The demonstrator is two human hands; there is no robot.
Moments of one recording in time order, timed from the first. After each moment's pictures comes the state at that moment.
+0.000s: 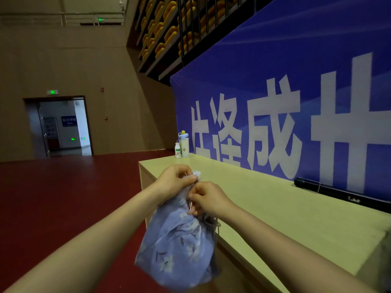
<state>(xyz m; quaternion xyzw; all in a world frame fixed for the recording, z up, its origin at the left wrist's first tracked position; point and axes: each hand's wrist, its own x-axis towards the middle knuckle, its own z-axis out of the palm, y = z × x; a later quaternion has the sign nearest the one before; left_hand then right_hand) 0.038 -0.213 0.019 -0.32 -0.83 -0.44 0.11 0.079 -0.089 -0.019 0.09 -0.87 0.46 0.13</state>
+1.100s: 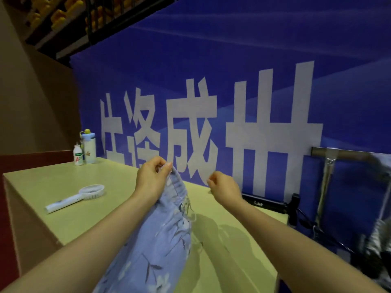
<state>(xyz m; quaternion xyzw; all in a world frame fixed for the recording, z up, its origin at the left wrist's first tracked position) -0.033 0.003 0.014 -0.32 -0.73 -0.58 0.16 0.034 0.184 -0.022 -0.25 -0.89 0.22 0.31</state>
